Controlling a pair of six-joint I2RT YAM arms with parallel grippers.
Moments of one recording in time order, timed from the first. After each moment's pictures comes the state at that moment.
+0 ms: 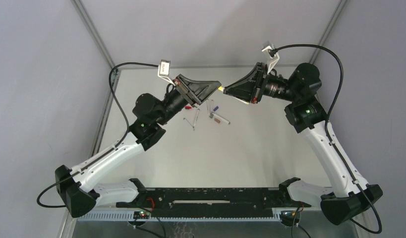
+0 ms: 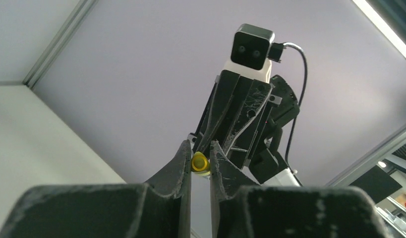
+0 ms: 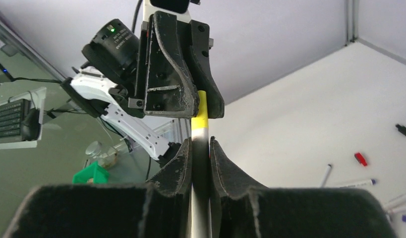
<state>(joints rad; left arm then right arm) -0.82 1.16 1.09 0.49 0.18 -0.93 0.39 1.14 1.35 0.02 -0.95 0.60</state>
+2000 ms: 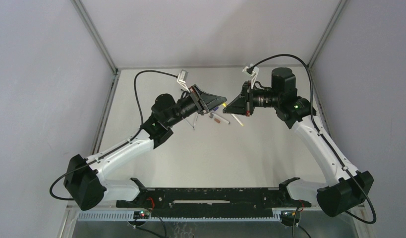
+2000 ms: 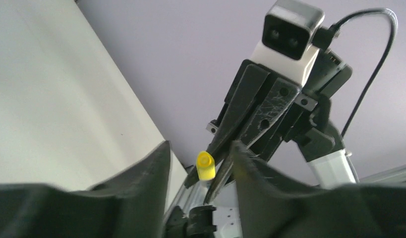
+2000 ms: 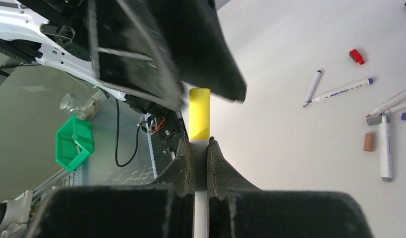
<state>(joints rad) -0.74 1.24 0.95 0.43 0.25 -1.02 0.35 1.21 1.24 -0.40 -0.98 0.24</state>
